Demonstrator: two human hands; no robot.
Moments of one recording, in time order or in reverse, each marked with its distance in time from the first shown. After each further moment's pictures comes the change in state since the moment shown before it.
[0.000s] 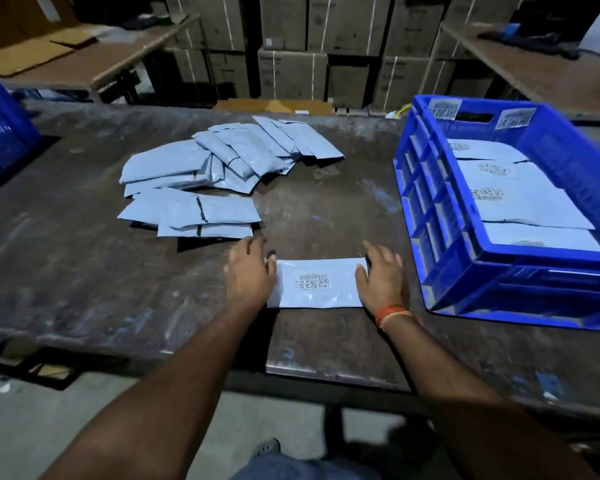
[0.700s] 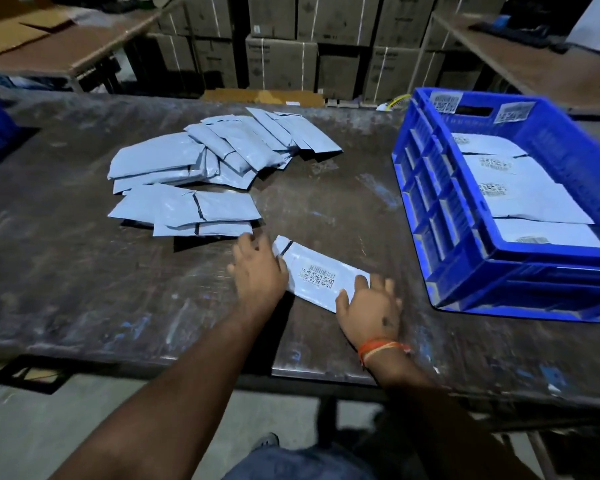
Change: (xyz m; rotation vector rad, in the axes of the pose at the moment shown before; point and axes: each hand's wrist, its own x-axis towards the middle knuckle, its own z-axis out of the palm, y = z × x) left_hand -0.004 0.027 -0.011 0.146 -0.040 -0.066; right_hand -0.062 -0.049 0.006 -0.475 -0.112 0.112
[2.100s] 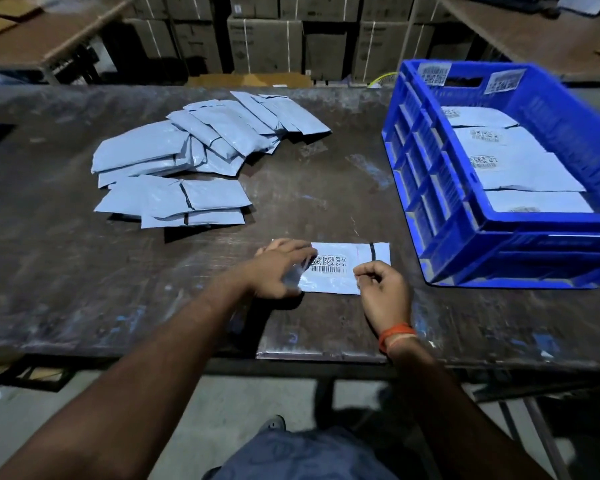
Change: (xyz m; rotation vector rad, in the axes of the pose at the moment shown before) left_hand 0.019 -0.012 -0.001 0.011 -0.646 0.766; right_hand -0.007 0.030 0.000 1.062 0.025 0.258
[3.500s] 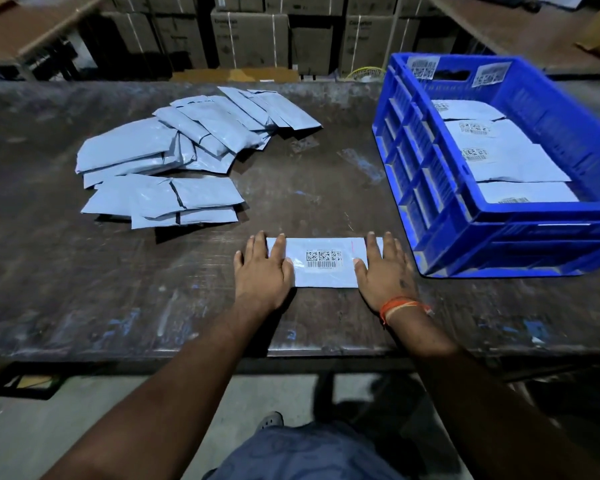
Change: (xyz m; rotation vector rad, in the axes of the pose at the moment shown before) left_hand -0.009 0.028 0.041 0.034 0.399 -0.506; right_hand 0.032 0.003 -0.013 -1.047 -0.128 -0.158
